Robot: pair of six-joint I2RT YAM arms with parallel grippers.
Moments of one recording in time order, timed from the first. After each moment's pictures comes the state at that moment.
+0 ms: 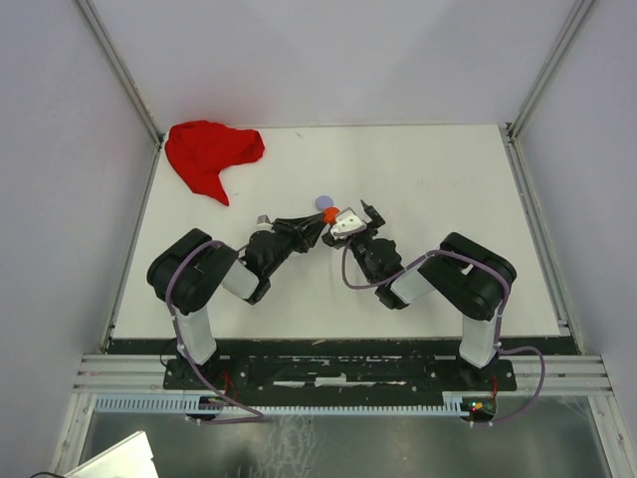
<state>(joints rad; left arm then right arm) -0.56 1.84 0.48 1.30 0.05 -1.95 0.81 1.89 0.61 1.38 0.39 -0.47</state>
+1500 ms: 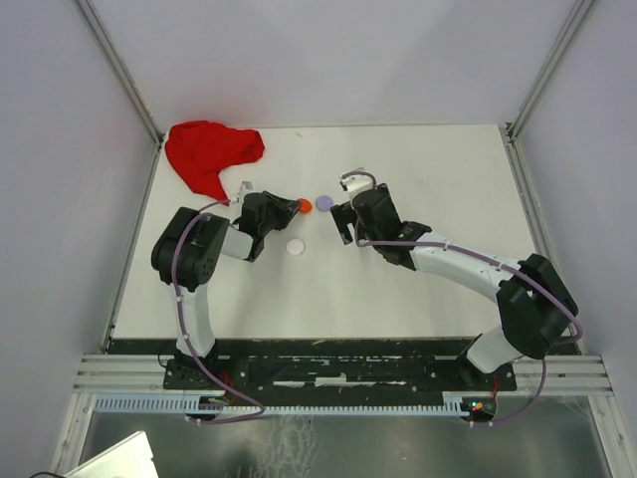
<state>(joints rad) -0.32 2.00 0.83 0.78 0.04 -1.22 0.75 1.51 1.00 -0.05 0.42 0.05</state>
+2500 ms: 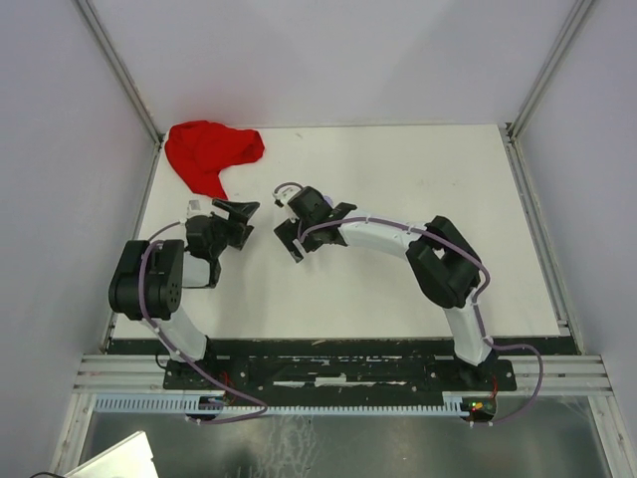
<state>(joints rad) -0.01 1.70 0.47 0.92 0.27 -1.19 0.86 2.07 1.54 -0.38 0.06 0.10</state>
